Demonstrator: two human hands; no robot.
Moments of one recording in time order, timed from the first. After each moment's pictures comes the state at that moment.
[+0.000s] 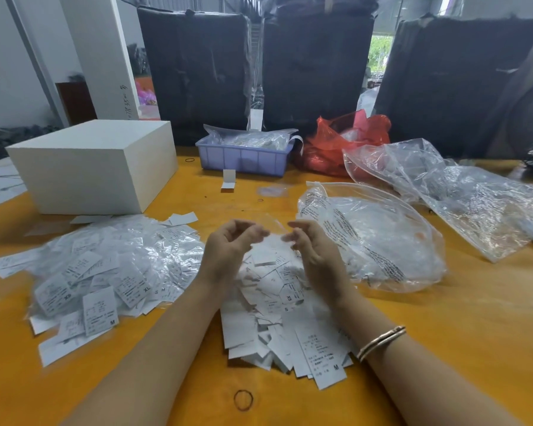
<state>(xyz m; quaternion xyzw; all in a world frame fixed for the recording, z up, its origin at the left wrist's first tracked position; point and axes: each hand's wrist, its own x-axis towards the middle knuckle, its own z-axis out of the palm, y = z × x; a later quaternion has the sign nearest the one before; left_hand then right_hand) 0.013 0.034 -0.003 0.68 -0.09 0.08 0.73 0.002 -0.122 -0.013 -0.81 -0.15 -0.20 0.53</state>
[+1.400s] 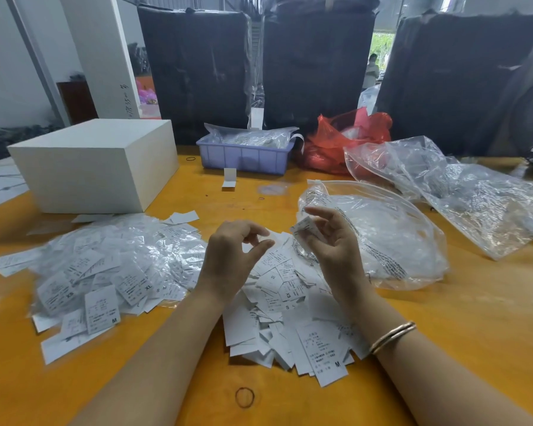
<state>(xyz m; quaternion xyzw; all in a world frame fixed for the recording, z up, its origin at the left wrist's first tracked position) 0.008 0.036 -0.006 0.83 -0.24 0.34 0.38 0.002 -0.135 -0.008 -0.67 -0.16 -0.23 0.68</state>
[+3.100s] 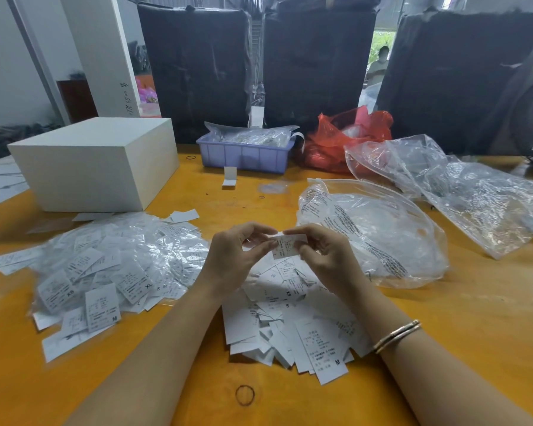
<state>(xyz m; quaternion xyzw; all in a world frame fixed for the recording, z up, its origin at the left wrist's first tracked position) 0.010 0.039 -0.006 0.81 -0.26 0.21 0.49 -0.002 -0.140 -0.009 -0.80 -0.23 -0.20 0.52</state>
